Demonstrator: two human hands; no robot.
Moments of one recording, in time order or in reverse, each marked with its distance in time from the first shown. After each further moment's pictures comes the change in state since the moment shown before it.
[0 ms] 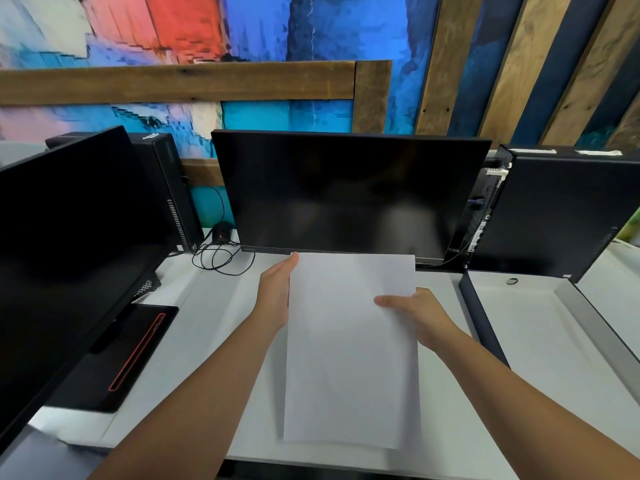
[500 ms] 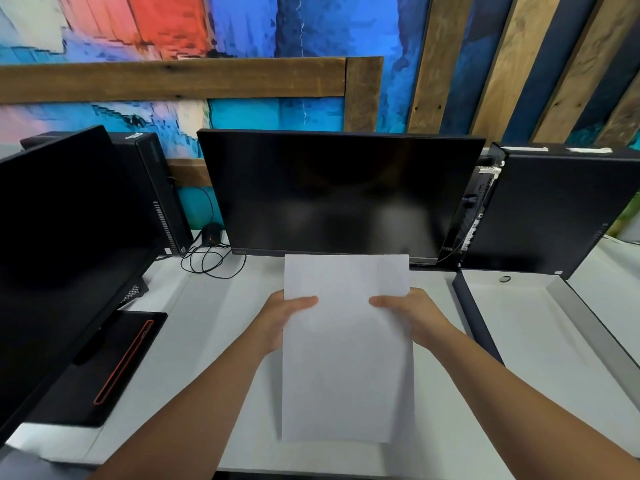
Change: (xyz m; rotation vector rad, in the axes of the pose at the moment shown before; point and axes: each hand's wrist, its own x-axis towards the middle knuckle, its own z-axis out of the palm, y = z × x) left_hand -0.003 -0.024 -0.014 0.206 -0.256 -0.166; right_hand 0.012 0.003 -0.003 0.039 -0.017 0.042
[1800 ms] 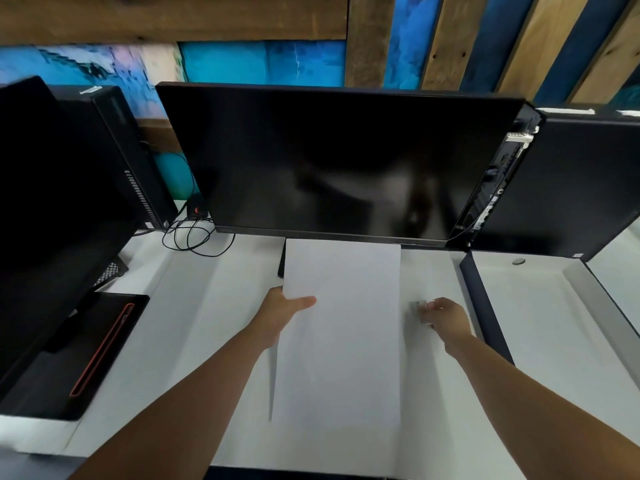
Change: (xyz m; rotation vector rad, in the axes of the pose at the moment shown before) left_hand 0.054 -0.040 -0.003 0.159 0.085 -0.015; right_hand 0.062 0.078 -0.082 -0.341 0.426 0.162
